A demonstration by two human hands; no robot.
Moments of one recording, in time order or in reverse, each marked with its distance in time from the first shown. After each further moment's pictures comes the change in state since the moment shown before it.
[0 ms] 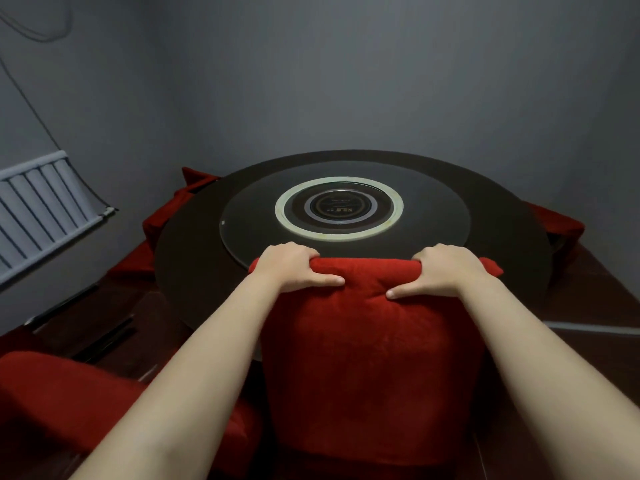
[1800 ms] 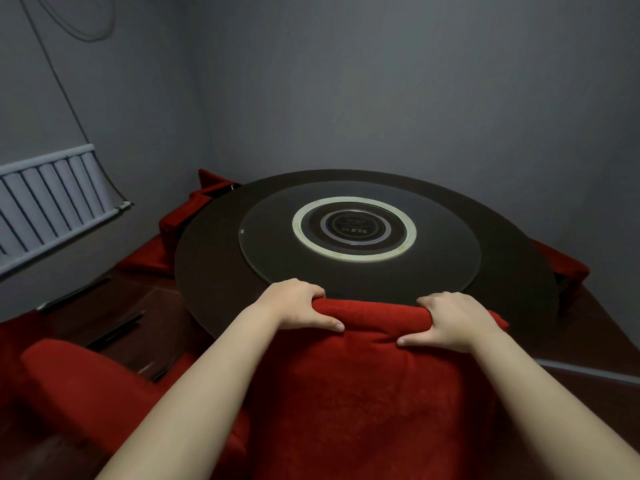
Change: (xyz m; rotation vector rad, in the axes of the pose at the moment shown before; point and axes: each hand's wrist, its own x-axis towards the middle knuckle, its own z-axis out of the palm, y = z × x) left_hand -0.050 -0.036 -0.024 -0.252 -0.151 -0.015; right_hand -0.015 -0.034 -0.014 -0.060 0.045 -0.190
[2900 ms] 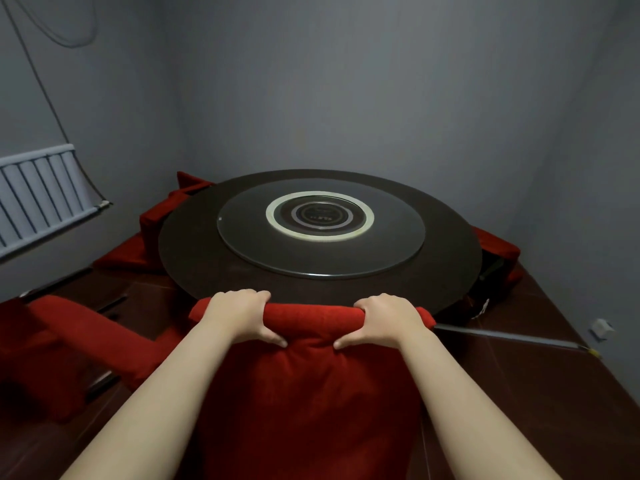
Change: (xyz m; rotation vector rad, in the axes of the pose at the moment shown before) left_hand -0.177 0.082 0.048 0.341 0.044 -0.142; right_hand -0.177 -0.089 -0.017 0.158 -0.013 0.086
